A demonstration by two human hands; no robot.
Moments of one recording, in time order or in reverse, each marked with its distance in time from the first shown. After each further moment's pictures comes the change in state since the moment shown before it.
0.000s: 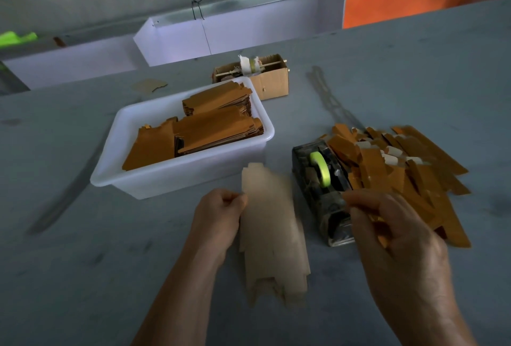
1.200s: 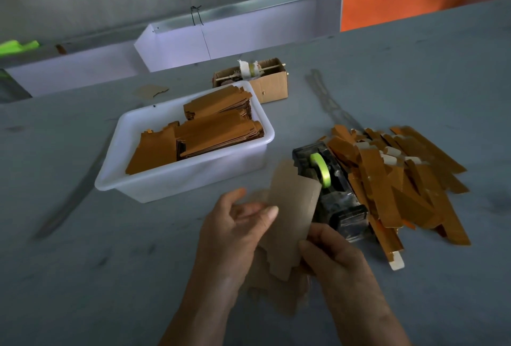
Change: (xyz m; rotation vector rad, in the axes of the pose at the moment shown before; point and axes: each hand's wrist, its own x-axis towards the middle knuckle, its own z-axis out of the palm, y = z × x) left_hand -0.053 0.009 -0.005 -0.133 -0.056 0.132; right_hand -0.025 -0.004 0.041 0.727 -0.413 0.657
